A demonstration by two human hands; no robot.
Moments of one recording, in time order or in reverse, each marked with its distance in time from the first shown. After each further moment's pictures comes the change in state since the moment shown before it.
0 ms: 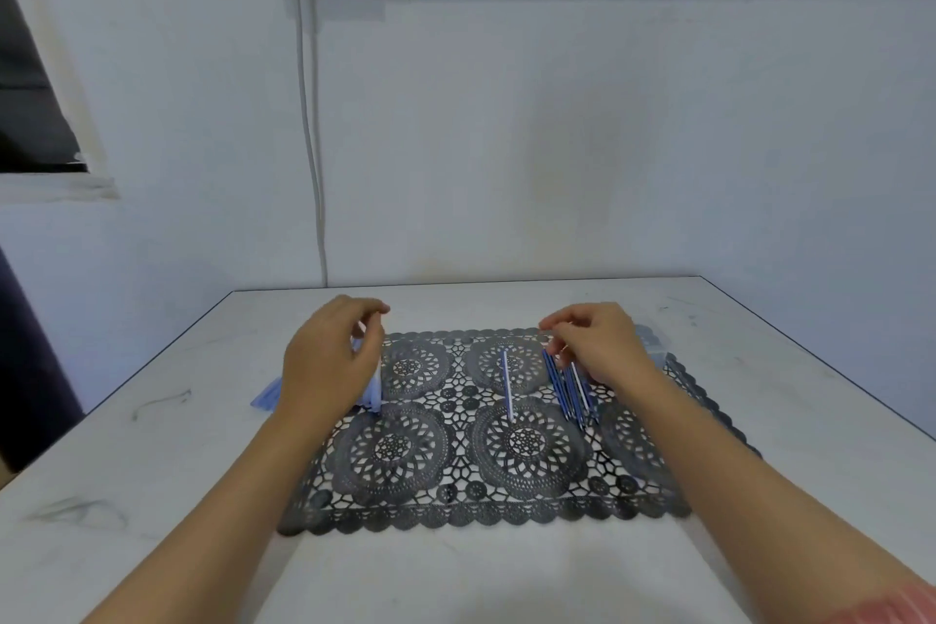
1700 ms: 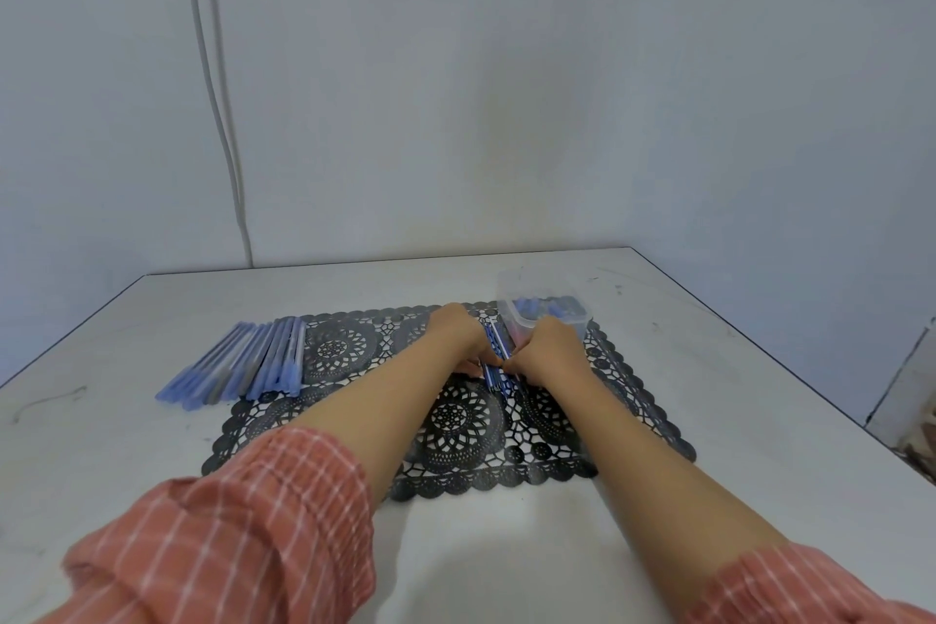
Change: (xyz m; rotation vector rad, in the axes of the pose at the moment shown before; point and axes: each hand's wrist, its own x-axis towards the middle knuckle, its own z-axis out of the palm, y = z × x) left_hand 0.030 0.125 0.165 0.027 -0.989 -0.740; right_hand 0.009 0.055 -0.003 -0.503 -0.030 0.270
